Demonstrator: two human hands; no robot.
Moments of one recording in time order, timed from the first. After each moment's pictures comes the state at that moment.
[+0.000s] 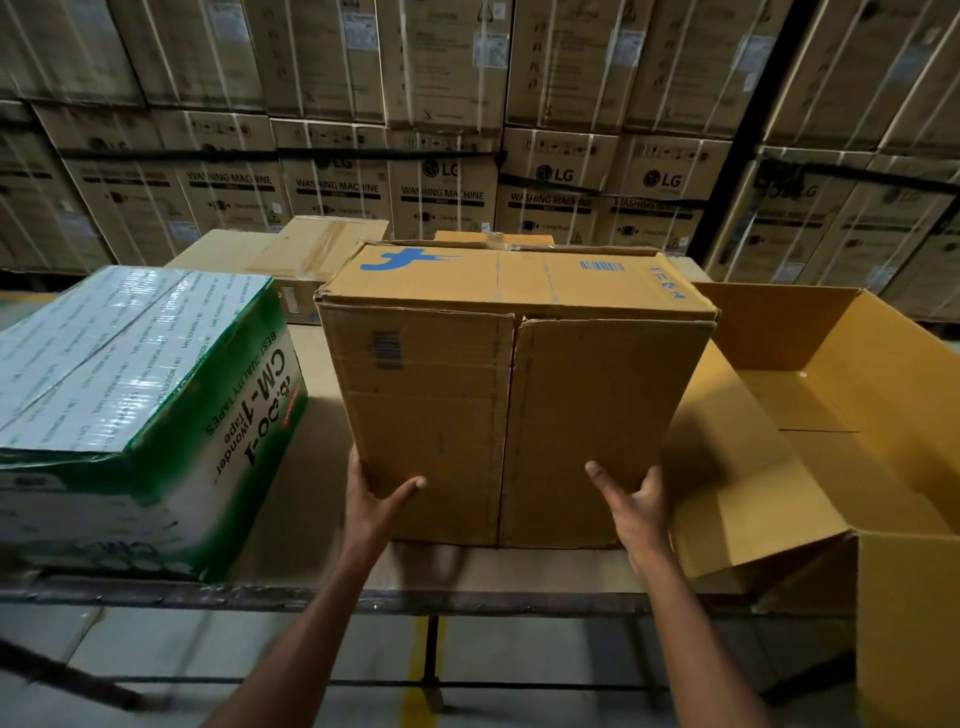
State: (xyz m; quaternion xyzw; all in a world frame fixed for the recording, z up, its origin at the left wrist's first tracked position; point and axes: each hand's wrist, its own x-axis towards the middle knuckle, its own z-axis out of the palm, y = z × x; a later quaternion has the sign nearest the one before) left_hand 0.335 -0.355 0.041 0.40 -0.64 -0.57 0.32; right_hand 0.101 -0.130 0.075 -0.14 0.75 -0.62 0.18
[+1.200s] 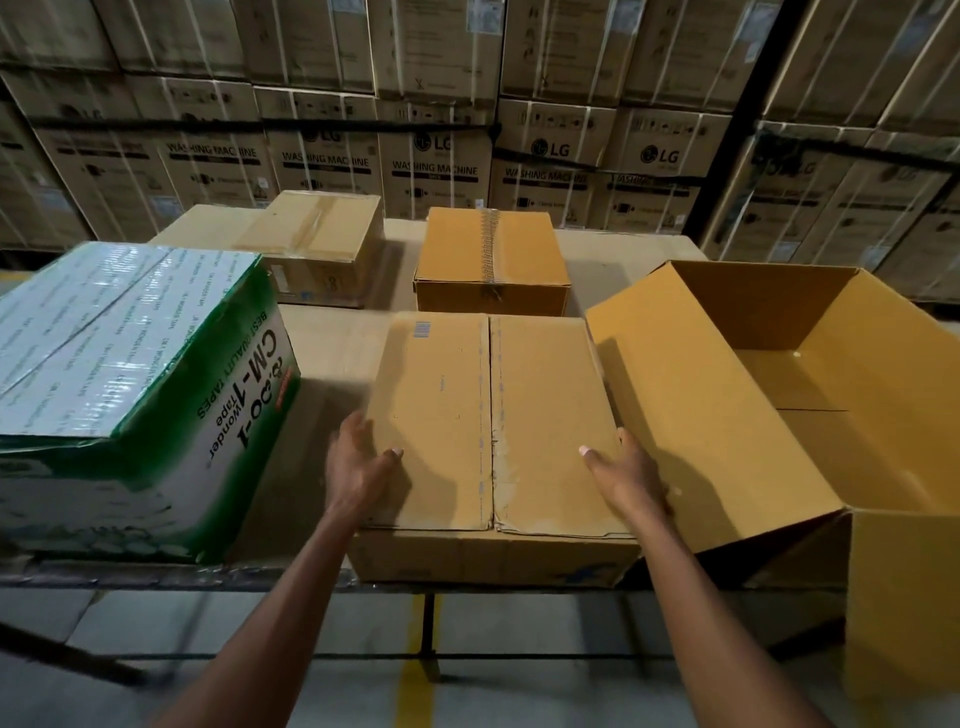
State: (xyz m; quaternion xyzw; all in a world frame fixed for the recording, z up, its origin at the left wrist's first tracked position) left_hand 0.330 -0.380 0.063 0.47 -0.70 -0.46 0.27; right_hand 0.088 -0.151 0.094 -0.14 0.92 -0.33 0.17
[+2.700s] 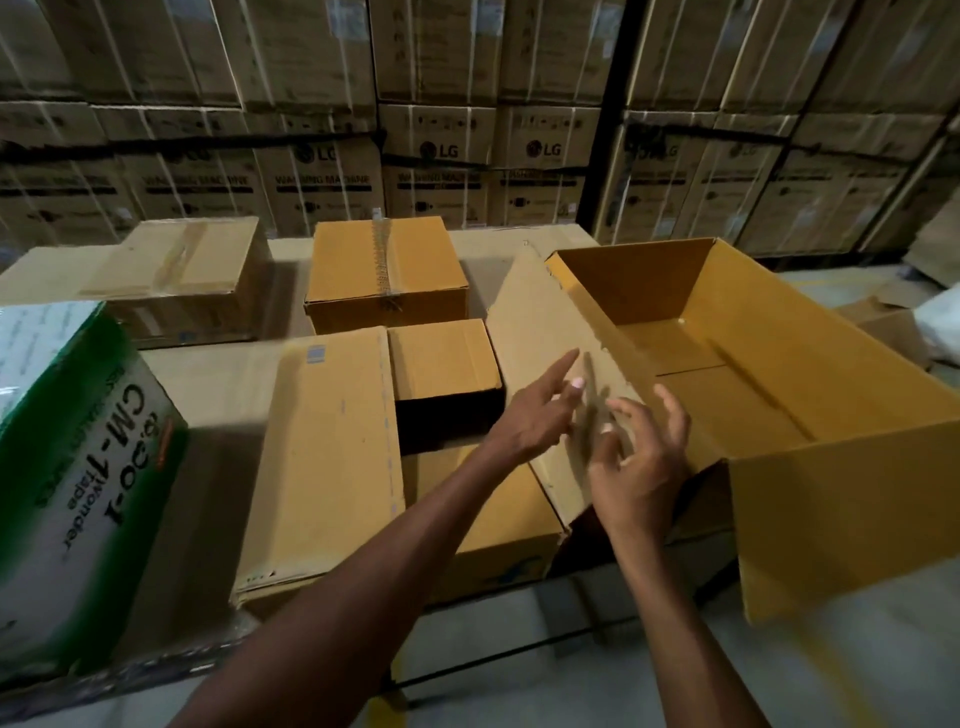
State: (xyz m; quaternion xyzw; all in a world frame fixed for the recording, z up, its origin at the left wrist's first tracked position) left_hand 0.113 -0.206 0.175 0.09 -0.82 -0.57 0.06; right_hand 0.110 -0.065 0.155 -0.16 0.84 -0.49 -0.20
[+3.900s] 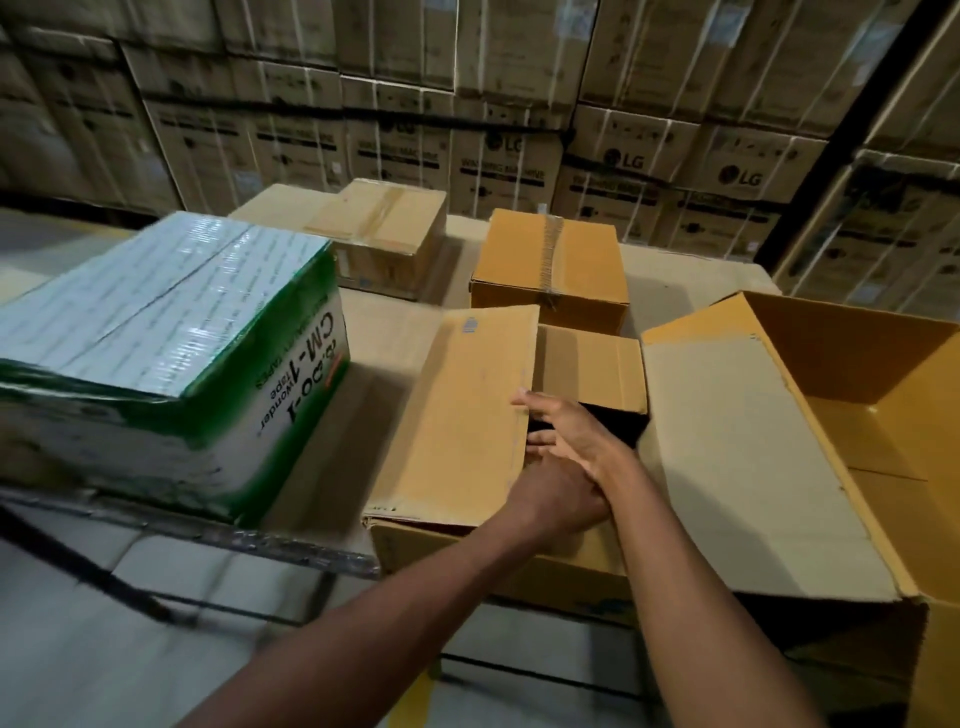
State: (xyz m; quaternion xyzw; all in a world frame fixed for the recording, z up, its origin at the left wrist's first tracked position) left_hand 0.211 -0.261 0.122 0.30 -0.91 -0.30 -0.05; right_hand 0.110 -0.275 0.135 -0.27 0.69 -0.44 0.50
